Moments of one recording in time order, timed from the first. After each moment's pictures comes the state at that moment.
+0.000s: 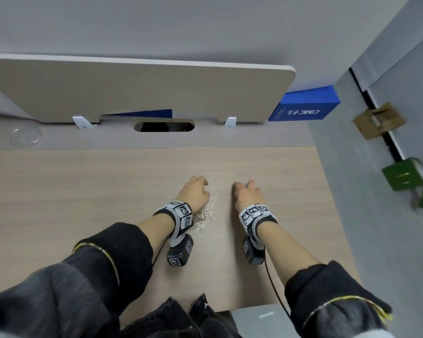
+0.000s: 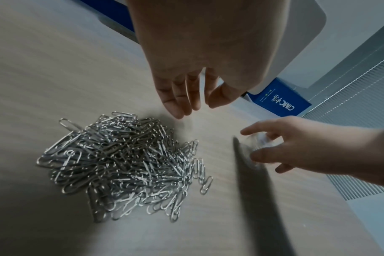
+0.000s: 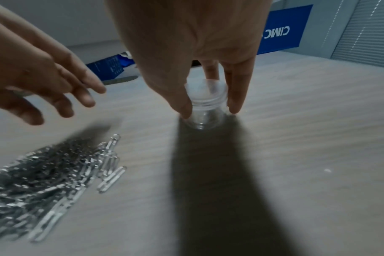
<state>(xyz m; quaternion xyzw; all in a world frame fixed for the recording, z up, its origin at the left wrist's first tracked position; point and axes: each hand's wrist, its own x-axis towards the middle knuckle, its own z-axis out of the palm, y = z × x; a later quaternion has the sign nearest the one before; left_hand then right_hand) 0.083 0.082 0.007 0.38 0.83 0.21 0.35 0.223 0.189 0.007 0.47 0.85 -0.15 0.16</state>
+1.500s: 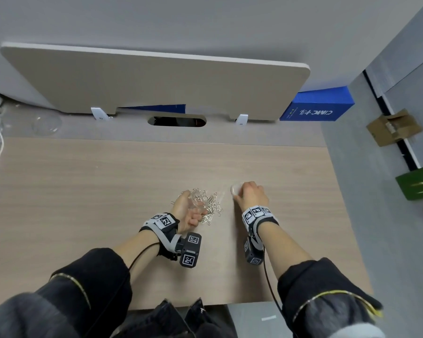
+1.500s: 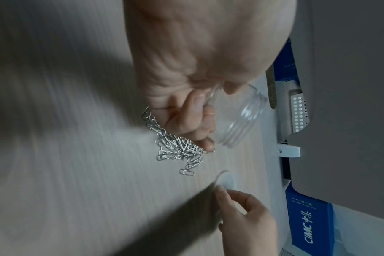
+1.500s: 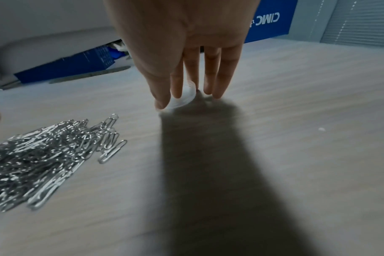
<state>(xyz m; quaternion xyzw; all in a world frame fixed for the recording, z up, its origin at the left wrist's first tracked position) 0.096 0.016 -0.010 -0.19 0.56 0.51 0.63 0.224 0.179 -0.012 0.46 0.86 -0.16 0.11</state>
